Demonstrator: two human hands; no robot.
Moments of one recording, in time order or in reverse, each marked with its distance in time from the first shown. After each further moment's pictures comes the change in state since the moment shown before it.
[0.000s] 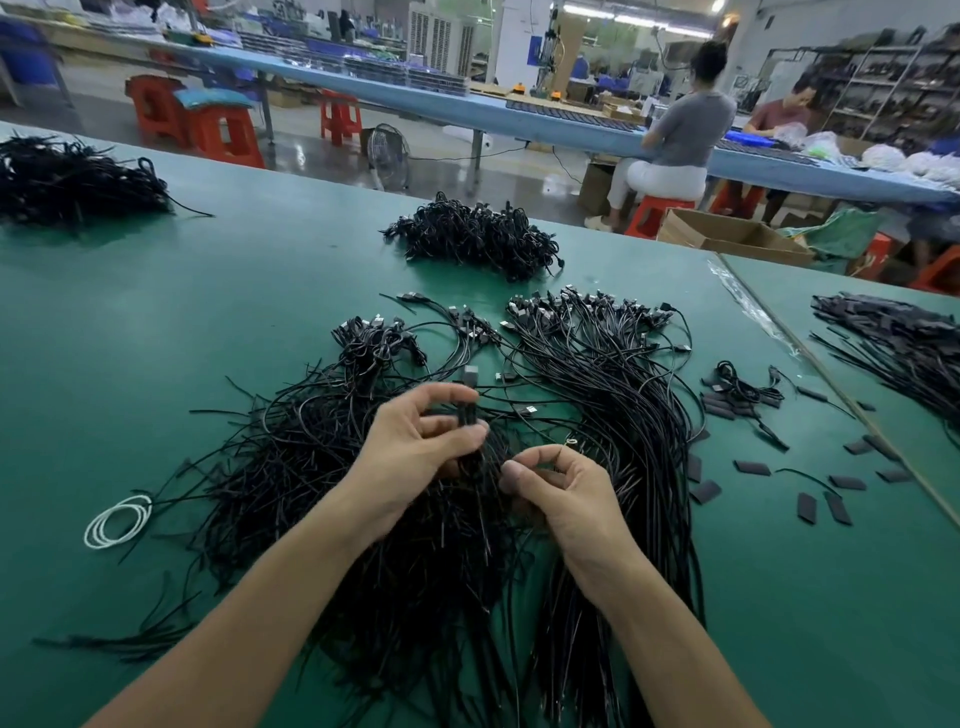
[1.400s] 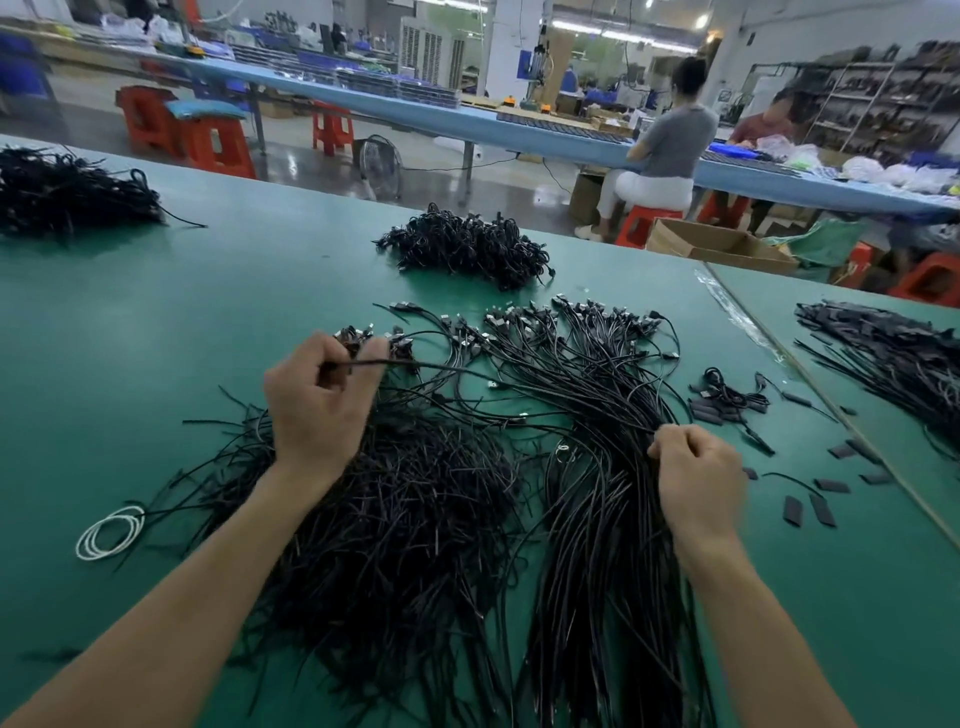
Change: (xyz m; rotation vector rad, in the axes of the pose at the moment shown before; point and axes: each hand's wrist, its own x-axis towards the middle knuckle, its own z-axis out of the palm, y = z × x) left_hand 0.028 0.013 -0.045 0.452 0.590 0.858; right_hand 0.015 -0.028 -0.078 -0.462 0.669 -0.173
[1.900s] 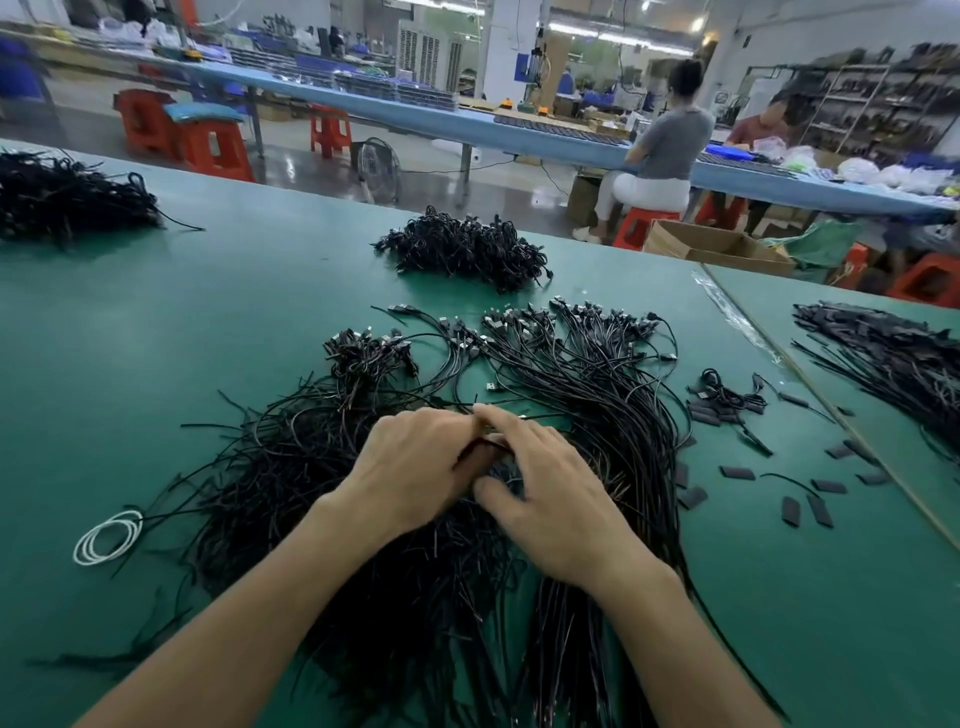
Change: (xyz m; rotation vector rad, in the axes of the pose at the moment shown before) left_hand -0.031 0.030 0.028 0.477 -0.774 0.225; right_hand -0.063 -0.049 0.039 -0.306 -0.670 -0.645
